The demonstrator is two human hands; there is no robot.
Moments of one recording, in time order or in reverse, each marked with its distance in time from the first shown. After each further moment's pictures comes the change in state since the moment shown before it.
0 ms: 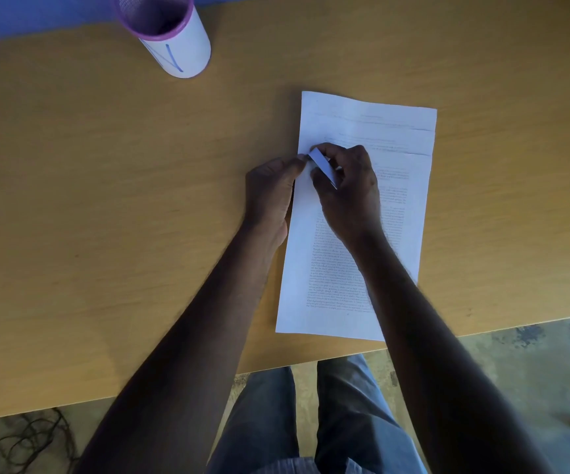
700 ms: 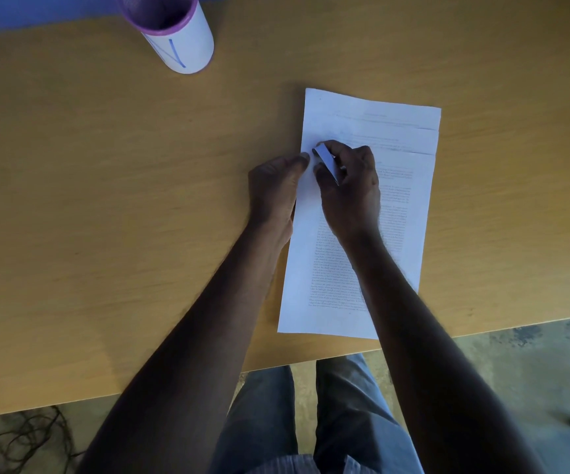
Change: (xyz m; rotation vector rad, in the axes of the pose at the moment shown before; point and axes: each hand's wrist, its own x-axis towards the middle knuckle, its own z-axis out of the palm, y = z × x) left_hand 0.000 -0.001 0.005 -0.029 0.063 0.013; right_hand -0.002 -0.006 0.004 -0.010 0.041 0.086
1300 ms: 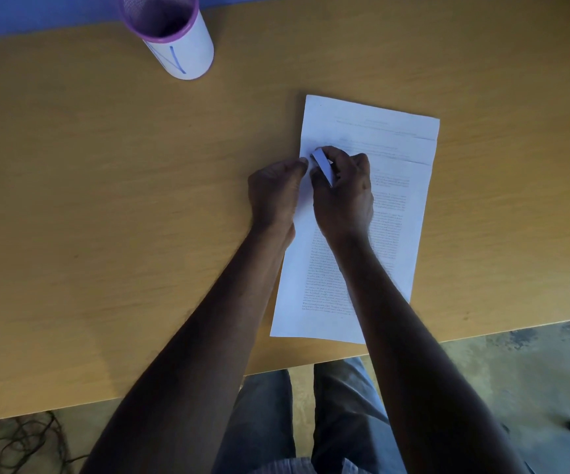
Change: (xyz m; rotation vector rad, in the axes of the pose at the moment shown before) left_hand 0.009 -0.005 0.005 0.104 0.081 0.052; right_hand -0.003 -0.010 0.008 -0.071 0.079 0.073
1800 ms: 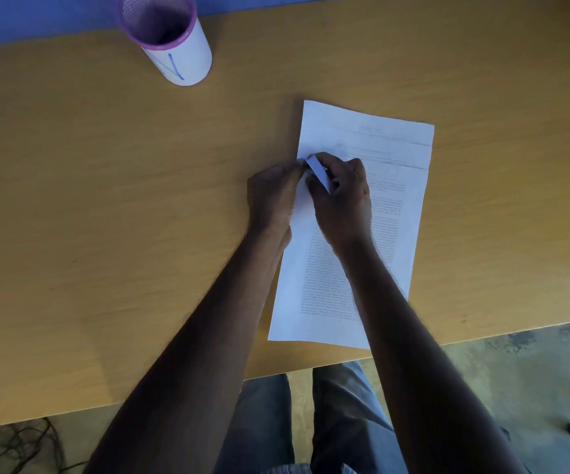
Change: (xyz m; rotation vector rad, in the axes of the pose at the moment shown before) left_hand -0.001 0.001 -0.003 -0.017 -0.088 0.034; right_hand 0.003 0.010 -0.002 0.072 -0.095 -0.065
